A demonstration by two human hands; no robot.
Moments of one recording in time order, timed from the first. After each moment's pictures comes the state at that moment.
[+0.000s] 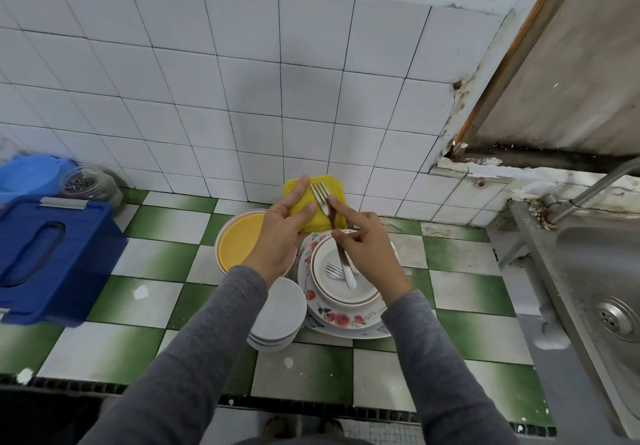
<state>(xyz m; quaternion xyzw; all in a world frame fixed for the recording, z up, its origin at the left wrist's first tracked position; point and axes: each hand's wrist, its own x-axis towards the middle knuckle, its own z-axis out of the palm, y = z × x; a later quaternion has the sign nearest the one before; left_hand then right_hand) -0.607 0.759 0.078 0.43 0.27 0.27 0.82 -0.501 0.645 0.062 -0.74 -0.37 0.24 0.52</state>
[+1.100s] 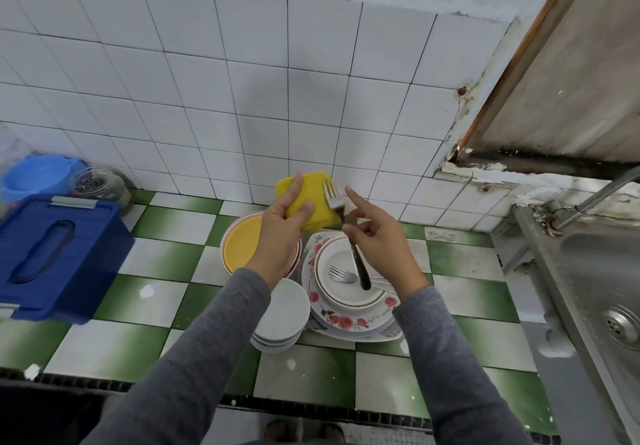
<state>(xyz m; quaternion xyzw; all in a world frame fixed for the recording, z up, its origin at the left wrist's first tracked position) -0.613 0.757 0.083 0.47 0.30 0.32 0.76 -0.484 0.644 0.067 -0.73 -0.40 0.19 0.51</state>
